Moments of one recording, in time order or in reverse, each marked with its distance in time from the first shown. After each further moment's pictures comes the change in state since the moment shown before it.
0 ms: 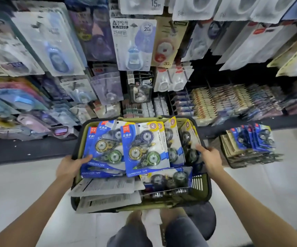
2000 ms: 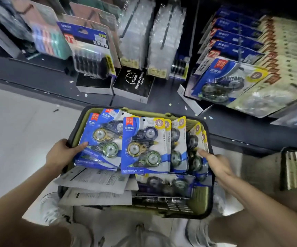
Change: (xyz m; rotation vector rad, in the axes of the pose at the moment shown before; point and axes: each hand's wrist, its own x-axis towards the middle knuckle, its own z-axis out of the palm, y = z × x) left_hand 0.252 -0.244 0.519 0.018 0.270 -0.077; right_hand 0.549 0.308 0.093 -0.502 -0.307 -0.127
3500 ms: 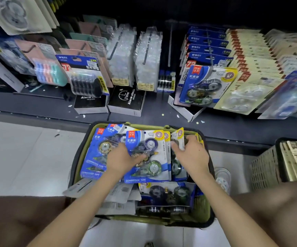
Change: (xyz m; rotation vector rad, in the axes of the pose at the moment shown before) left_hand -0.093 0.117 0.093 0.373 -0.115 0.426; right_hand -0.024 -0.026 0.053 -0.324 0.393 -0.533
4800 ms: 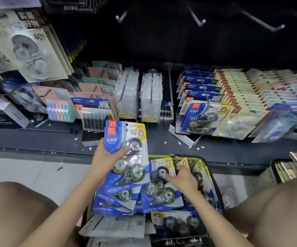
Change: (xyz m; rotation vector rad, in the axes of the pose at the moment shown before) left_hand 0.030 -0.013 -0.120 -0.976 0.083 0.143; right_hand 0.007 -0.048 0.017 0.038 -0.322 0.164
